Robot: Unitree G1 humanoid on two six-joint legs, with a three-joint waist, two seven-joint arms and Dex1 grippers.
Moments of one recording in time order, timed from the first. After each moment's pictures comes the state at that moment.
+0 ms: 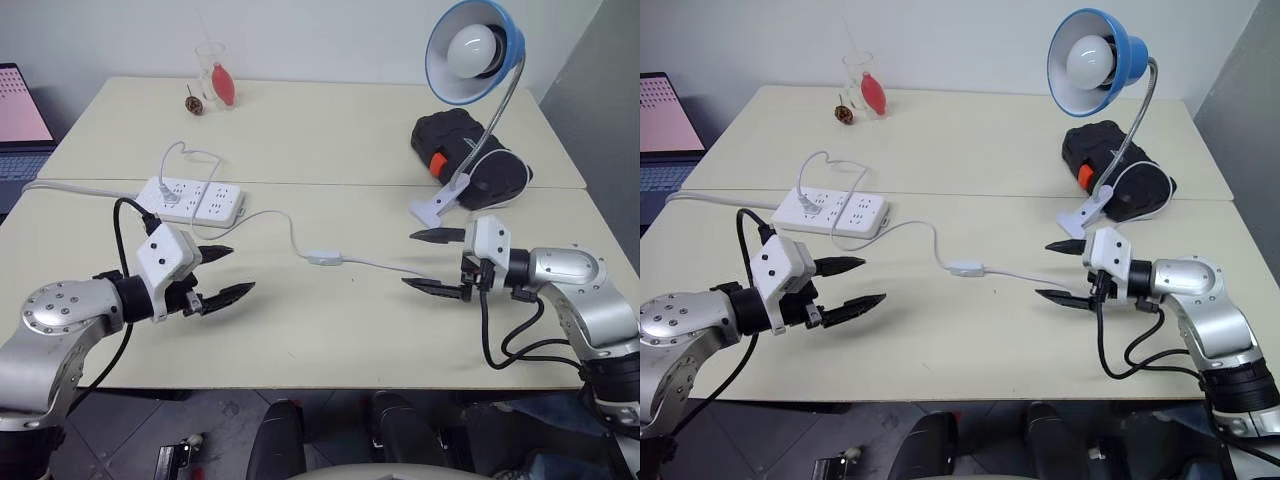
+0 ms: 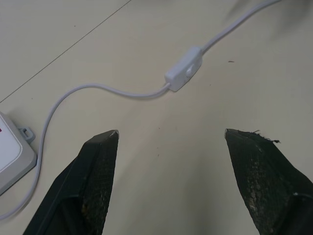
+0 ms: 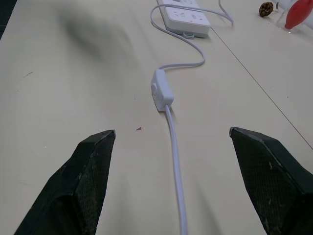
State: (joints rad) left arm 0.01 0.92 0.24 -0.41 -0.47 0.48 -0.91; right arm -0.35 -0.73 0.08 -0.13 0.33 0.15 1.10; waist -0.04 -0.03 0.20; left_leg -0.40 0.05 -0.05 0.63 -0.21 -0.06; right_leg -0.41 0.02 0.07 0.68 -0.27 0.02
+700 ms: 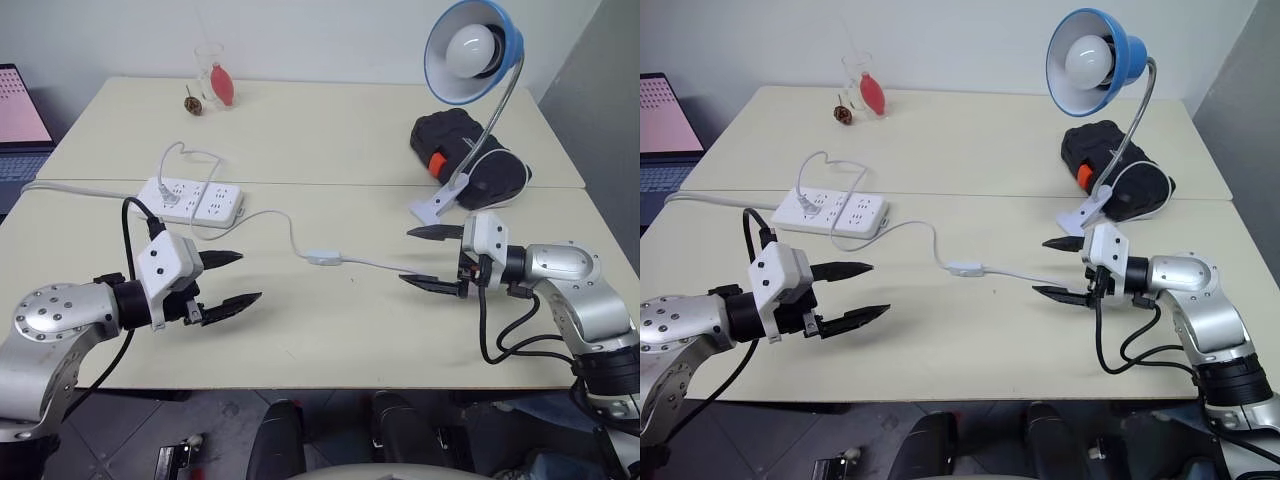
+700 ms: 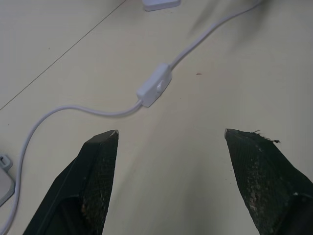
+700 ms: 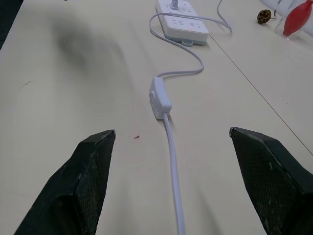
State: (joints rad) left arm 0.03 0.92 0.27 -0.46 -0.50 0.44 -0.98; right arm -0.38 -0.71 0.09 -0.11 0.35 0.20 1.14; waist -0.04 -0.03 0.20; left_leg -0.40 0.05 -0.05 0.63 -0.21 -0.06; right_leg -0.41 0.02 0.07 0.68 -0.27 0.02
